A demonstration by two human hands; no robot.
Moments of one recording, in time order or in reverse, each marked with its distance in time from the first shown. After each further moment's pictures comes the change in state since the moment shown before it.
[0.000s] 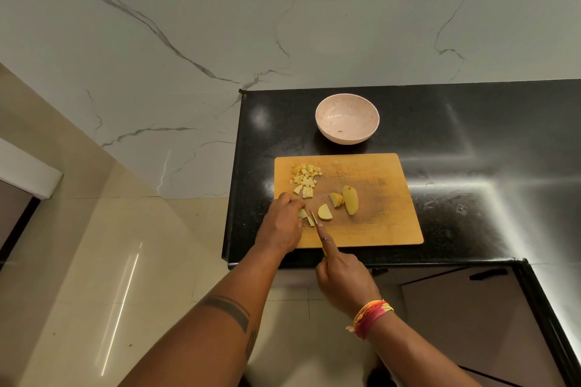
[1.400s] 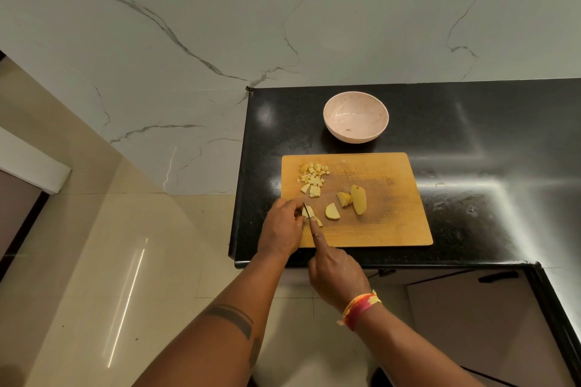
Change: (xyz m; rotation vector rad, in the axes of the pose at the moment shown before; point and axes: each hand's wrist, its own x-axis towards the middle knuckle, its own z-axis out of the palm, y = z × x) left_hand -0.011 -0.009 0.001 -0.203 0.089 -0.132; right_hand 0.016 -0.019 0.017 -0.069 -0.014 -0.030
